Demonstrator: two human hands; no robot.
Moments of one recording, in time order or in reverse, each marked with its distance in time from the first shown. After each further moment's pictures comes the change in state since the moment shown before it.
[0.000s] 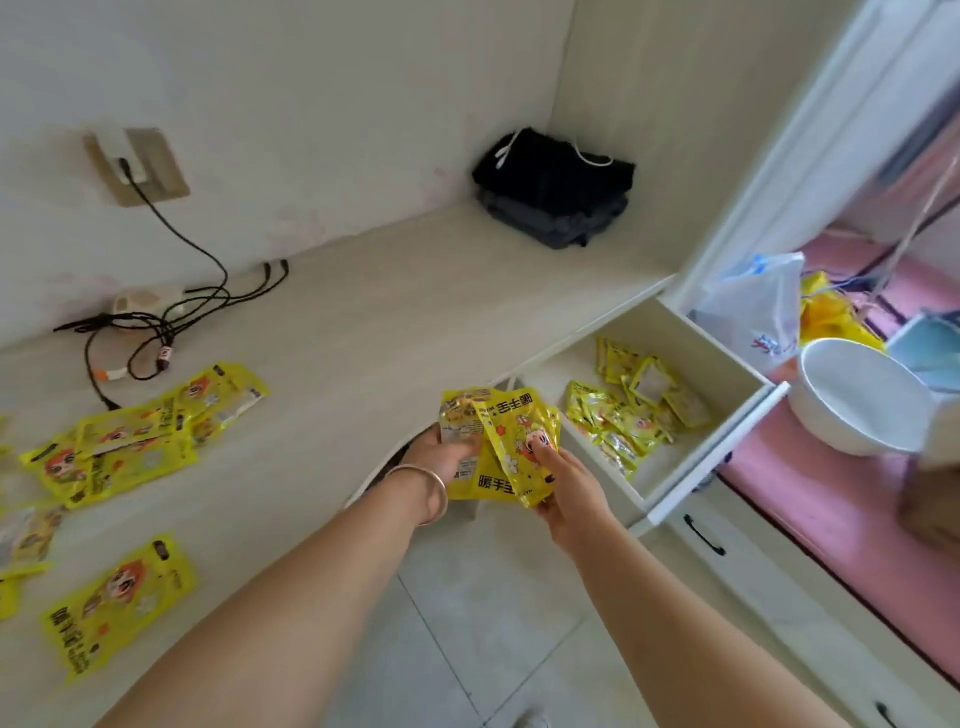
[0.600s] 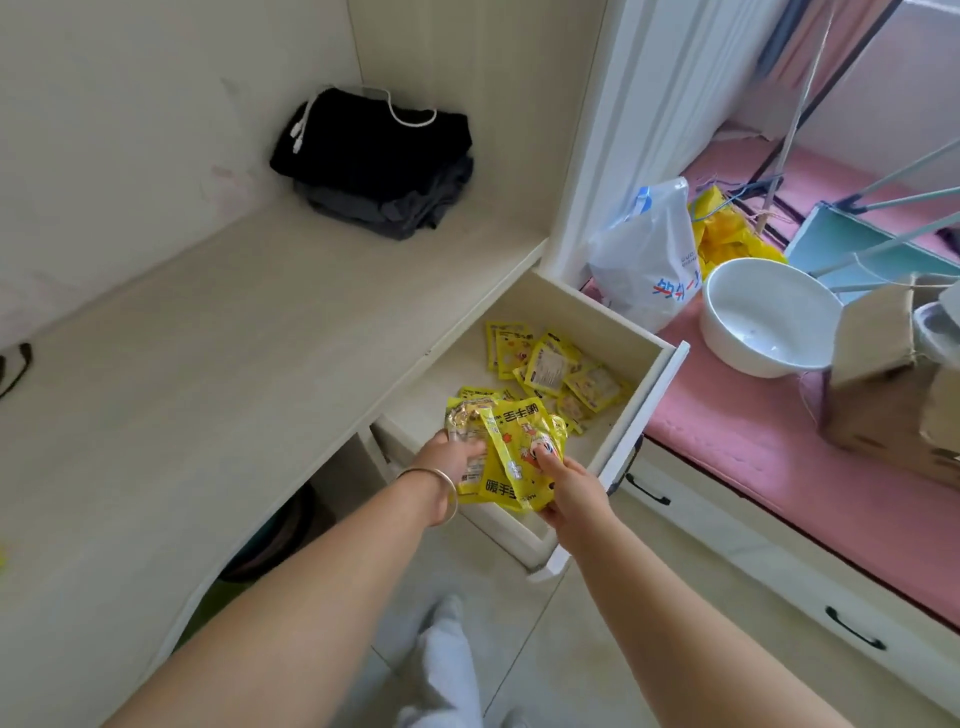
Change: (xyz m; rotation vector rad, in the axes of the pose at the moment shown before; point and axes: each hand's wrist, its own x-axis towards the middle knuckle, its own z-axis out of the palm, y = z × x) left_hand 0.128 0.006 0.229 0.302 -0.124 -0.127; right_hand 0.121 -0.087 -0.174 0.116 0.299 0.075
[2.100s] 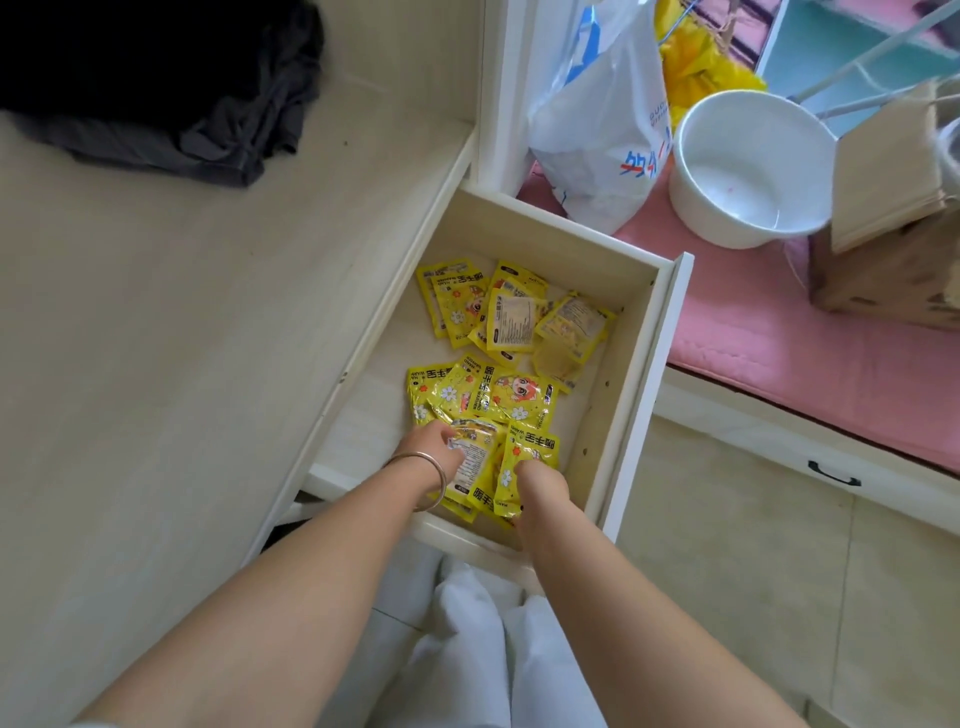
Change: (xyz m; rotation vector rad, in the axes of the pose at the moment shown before) left_hand 0.167 -0.003 0.026 1.101 -0.226 0.023; right_hand 0.116 0.004 0.044 0.056 0.295 0.440
